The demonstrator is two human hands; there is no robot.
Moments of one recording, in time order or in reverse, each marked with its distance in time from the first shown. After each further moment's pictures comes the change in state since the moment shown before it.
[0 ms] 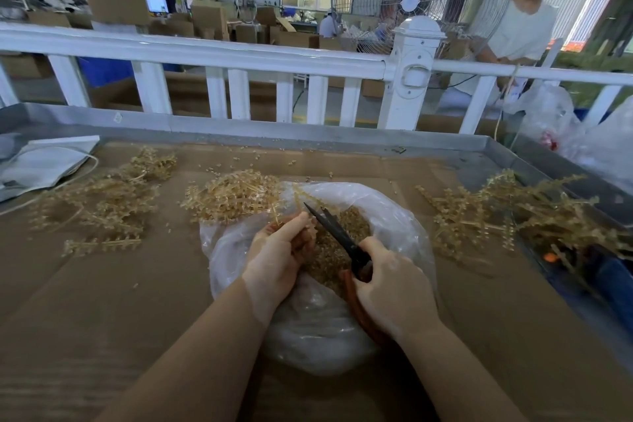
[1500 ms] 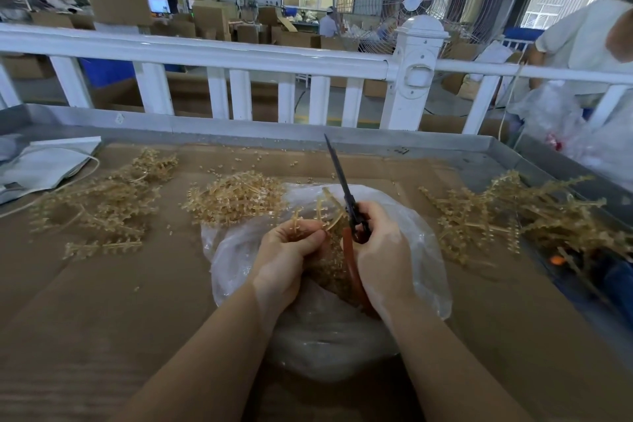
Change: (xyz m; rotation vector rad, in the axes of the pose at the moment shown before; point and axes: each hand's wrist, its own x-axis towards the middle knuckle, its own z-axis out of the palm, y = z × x) left_hand -0.006 -0.002 0.000 0.209 -0.121 0.039; right_hand 0.034 -0.025 0.010 0.482 0.300 0.004
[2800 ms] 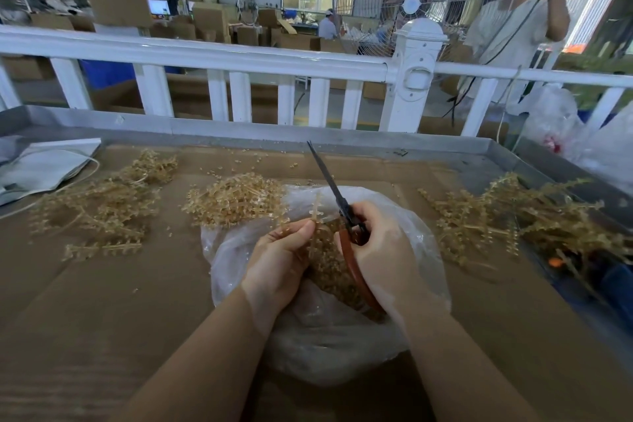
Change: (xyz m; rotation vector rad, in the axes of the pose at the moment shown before) left_hand 0.006 -0.001 -0.008 -0.231 -0.044 -0.054; right_hand 0.003 -0.003 -0.013 0.018 -0.151 -0.038
